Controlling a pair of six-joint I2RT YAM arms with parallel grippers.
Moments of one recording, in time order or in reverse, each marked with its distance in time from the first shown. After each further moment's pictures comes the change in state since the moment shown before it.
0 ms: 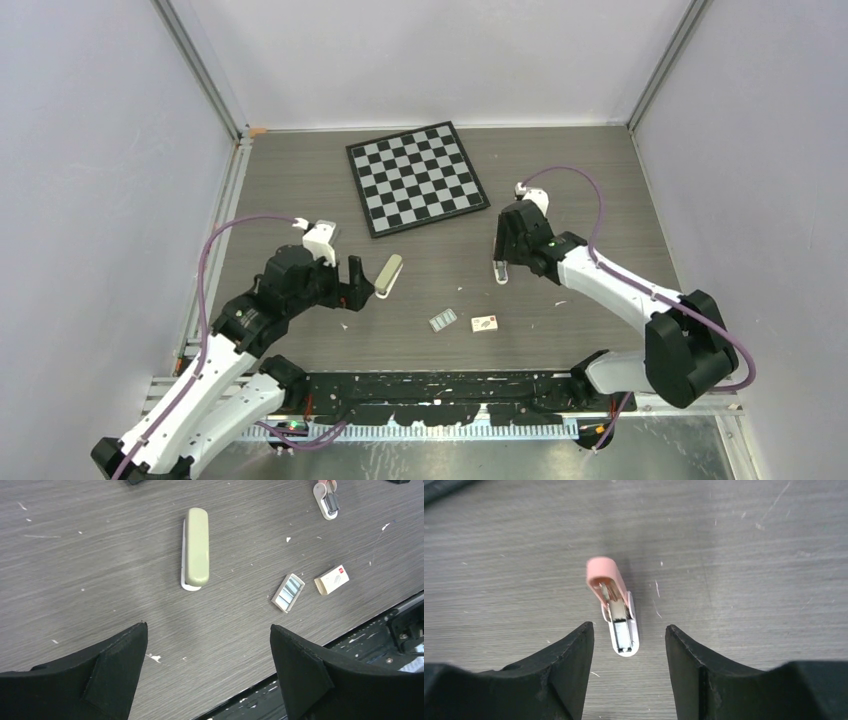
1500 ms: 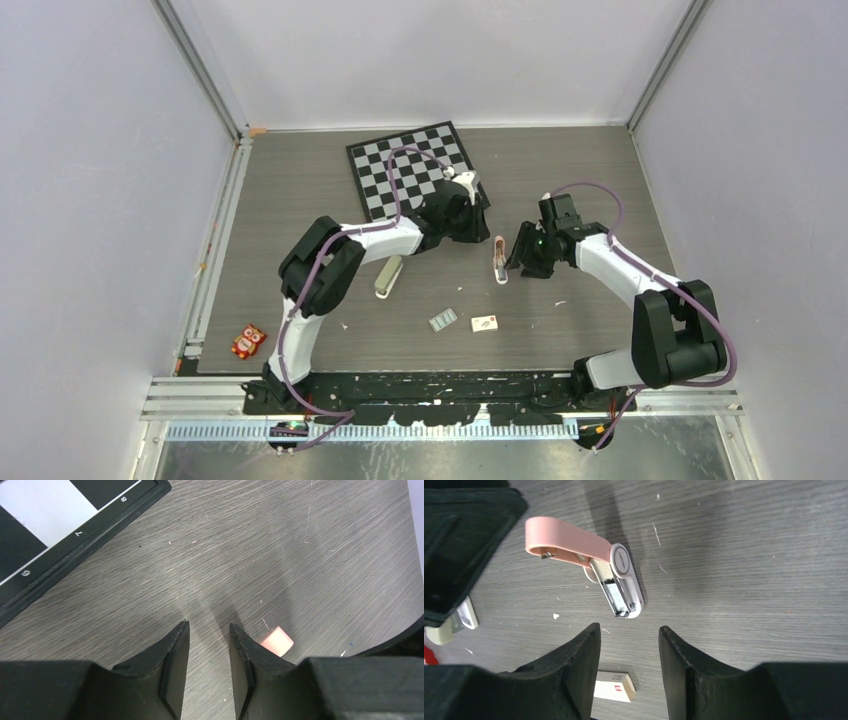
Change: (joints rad) left arm -0.222 1.447 0.706 0.740 0.069 -0.243; right arm -0.296 0.068 0.023 -0.150 -0.533 0.051
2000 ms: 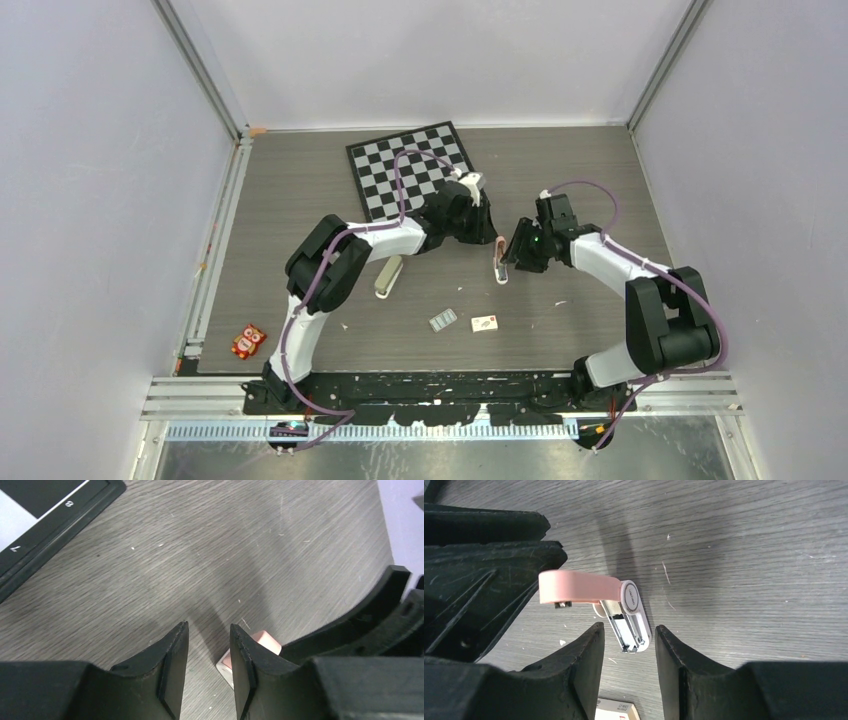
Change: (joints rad) left arm 0.000 0.063 0.033 0.053 0.109 -0.007; right arm 0.000 0.057 -0.026 0.173 0.000 0.024
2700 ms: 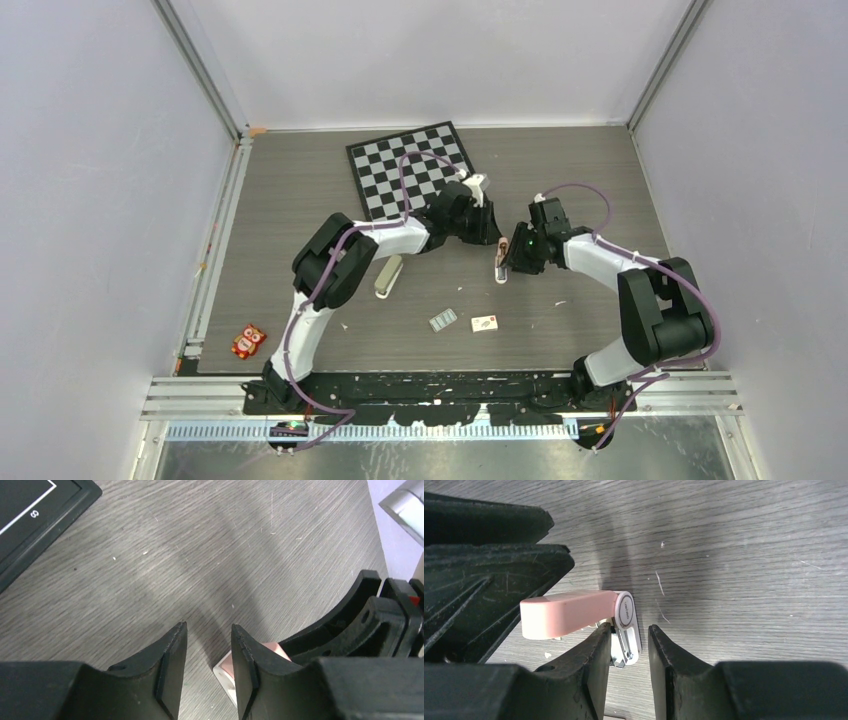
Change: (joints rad) left arm 0.005 0.048 0.026 0.043 0.080 0.006; right arm 0.031 0.057 -0.021 0.059 0.056 -0.007
